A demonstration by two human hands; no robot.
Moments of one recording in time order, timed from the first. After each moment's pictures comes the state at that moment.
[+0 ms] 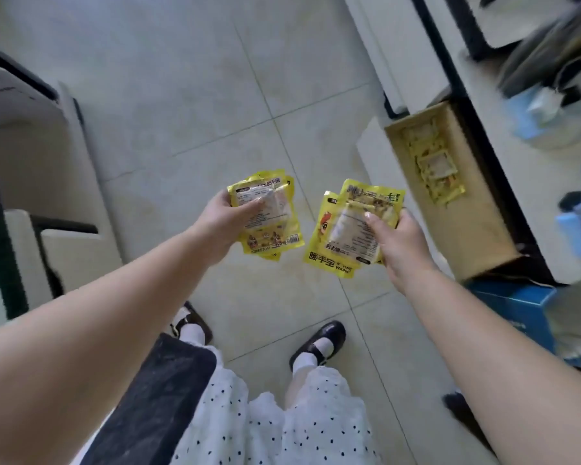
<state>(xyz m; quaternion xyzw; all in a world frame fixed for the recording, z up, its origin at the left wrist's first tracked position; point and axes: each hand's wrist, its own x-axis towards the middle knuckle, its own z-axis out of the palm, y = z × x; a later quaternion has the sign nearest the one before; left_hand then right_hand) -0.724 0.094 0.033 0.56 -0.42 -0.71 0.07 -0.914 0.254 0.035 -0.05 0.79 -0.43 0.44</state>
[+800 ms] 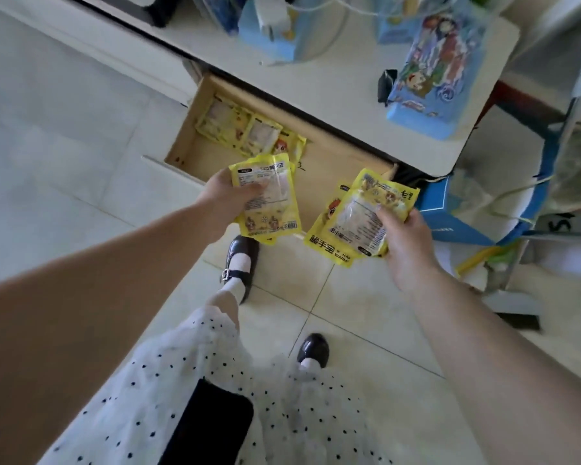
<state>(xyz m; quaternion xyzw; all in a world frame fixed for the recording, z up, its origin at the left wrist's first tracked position) -1.140 0.224 -0.082 0.42 -0.64 -0.61 -0.22 -1.155 0.477 -0.073 0.36 0.69 -0.58 0.25</state>
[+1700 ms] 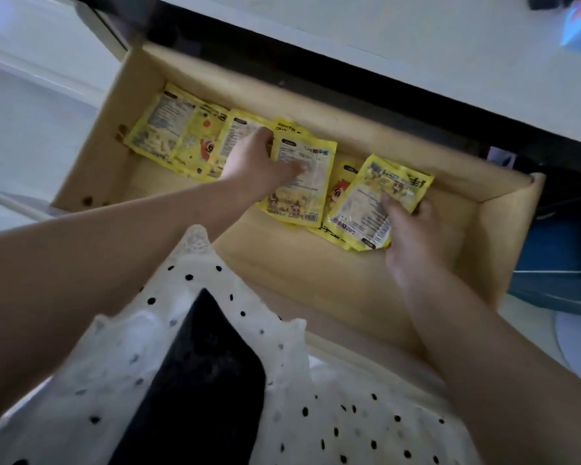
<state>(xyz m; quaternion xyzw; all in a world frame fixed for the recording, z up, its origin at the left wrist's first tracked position) -1.289 0.207 -0.364 0.21 -0.90 -0.35 -0.14 -1.256 0.412 -0.392 0.36 0.63 -0.67 0.12</state>
